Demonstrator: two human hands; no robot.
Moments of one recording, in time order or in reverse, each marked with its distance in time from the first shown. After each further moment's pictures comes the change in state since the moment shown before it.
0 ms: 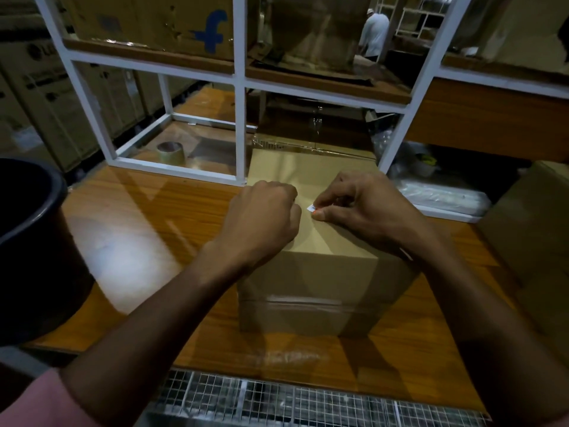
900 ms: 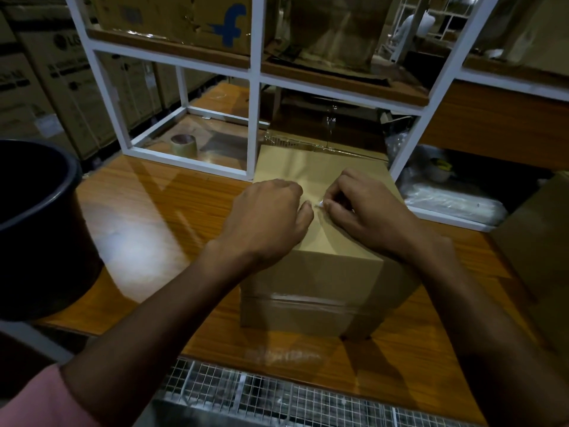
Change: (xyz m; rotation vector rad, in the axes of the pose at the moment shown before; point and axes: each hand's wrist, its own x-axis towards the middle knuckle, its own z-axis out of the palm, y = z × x) left_hand -0.012 0.003 -0.004 0.018 0.015 -0.013; right_hand 0.006 0.007 0.015 -0.084 -0.014 -0.094
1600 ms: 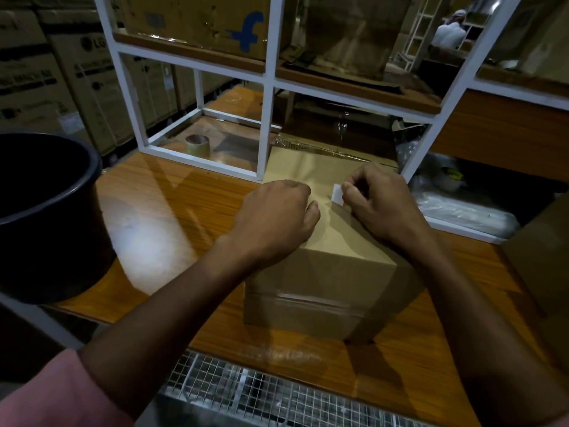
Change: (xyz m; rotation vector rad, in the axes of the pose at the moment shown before) left_hand 0.000 0.005 0.000 0.041 -0.002 -0.034; right_hand 0.005 0.006 0.002 0.105 0.215 0.179
